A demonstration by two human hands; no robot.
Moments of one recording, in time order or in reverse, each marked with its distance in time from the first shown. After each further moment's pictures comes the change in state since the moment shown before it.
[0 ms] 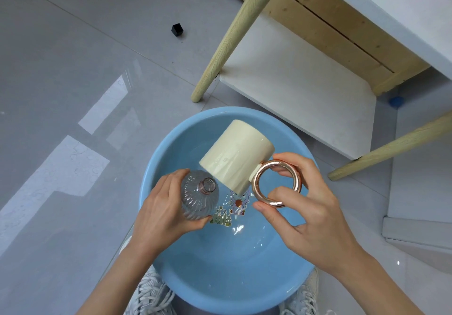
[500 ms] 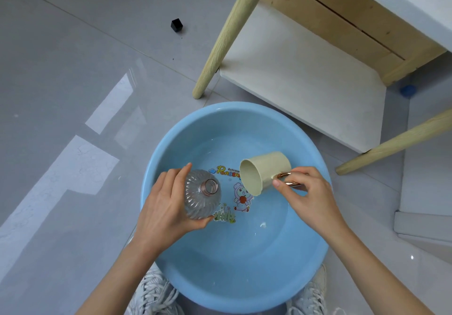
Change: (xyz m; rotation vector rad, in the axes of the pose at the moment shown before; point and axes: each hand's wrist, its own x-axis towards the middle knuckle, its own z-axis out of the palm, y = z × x) left_hand 0.001 -0.004 0.004 0.075 -0.034 0.016; right_hand -0.019 0.071 0.038 0.175 -0.039 0.684
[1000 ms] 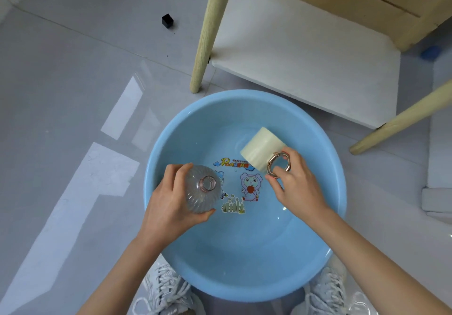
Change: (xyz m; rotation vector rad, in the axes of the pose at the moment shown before) left_hand 0.000 0.002 0.000 -0.018 -0.046 -0.018; right_hand 0.012 0.051 0.045 -0.481 0.075 -0.411
